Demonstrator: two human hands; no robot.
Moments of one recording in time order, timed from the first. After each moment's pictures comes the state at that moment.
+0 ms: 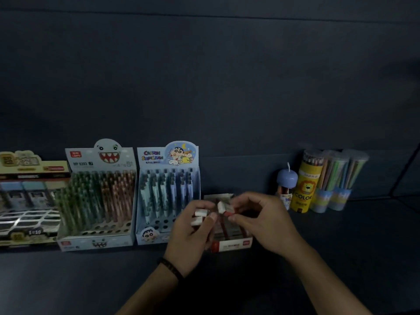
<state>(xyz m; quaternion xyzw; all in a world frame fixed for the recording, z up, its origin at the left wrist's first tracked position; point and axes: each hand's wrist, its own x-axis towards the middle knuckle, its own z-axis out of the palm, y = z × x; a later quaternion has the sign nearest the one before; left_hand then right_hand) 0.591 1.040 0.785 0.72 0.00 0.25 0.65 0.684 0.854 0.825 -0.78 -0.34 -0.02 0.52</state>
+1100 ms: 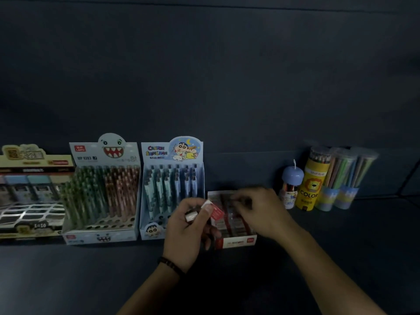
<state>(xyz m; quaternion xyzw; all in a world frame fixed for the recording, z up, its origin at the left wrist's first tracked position) 0.584 1.040 0.792 0.65 0.07 0.27 0.71 0.711 0.873 0.825 -0.87 -0.36 -0.05 0.33</state>
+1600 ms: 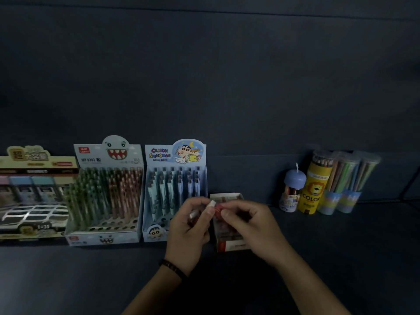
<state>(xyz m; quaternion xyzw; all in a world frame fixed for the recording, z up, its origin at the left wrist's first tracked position) 0.583 1.041 0.795 0.64 0.03 0.30 0.71 0.656 0.887 0.822 -0.71 -0.32 0.09 0.63</state>
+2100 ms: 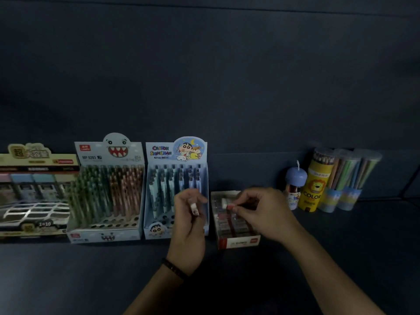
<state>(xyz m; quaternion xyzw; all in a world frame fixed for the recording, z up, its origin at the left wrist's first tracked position) 0.585 1.045 0.786 0.68 0.00 0.36 0.64 0.698 0.873 0.829 -0.84 -0.35 -0.04 0.42</state>
